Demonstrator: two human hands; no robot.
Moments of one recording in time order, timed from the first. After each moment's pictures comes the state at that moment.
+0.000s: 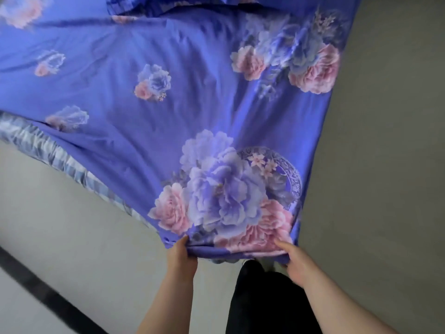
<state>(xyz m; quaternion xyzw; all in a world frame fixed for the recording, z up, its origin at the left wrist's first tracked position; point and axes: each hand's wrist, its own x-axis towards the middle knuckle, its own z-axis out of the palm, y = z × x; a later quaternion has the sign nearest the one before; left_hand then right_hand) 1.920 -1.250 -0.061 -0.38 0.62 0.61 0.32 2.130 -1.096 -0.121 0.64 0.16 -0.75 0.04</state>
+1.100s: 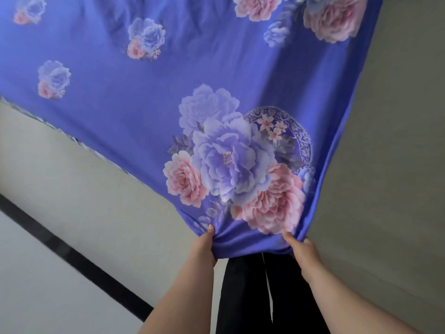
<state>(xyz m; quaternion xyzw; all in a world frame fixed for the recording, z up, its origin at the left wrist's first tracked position) 2.025 -1.269 -0.083 -0.47 0.70 0.36 0.39 2.215 -1.153 -0.161 0.71 0.34 -0.60 0.10</state>
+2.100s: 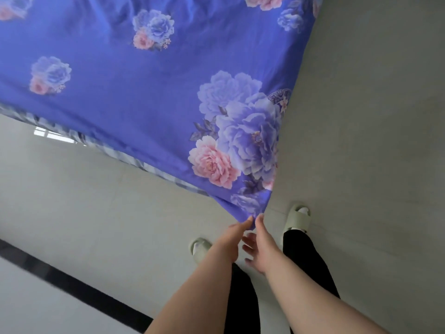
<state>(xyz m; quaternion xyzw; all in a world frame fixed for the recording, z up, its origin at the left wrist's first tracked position) 1.990 -1.346 -0.096 -0.21 0.66 0.30 0.66 2.069 -1.315 -0.117 0.67 0.07 -0.73 0.12</state>
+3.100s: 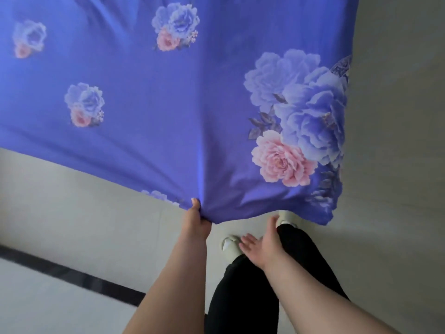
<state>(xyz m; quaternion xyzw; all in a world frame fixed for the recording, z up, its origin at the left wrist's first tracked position) 1.708 -1.447 -0.122 -0.33 0.64 0.54 0.43 1.870 -1.422 -0.124 0.63 -0.22 -0.74 -0.08</state>
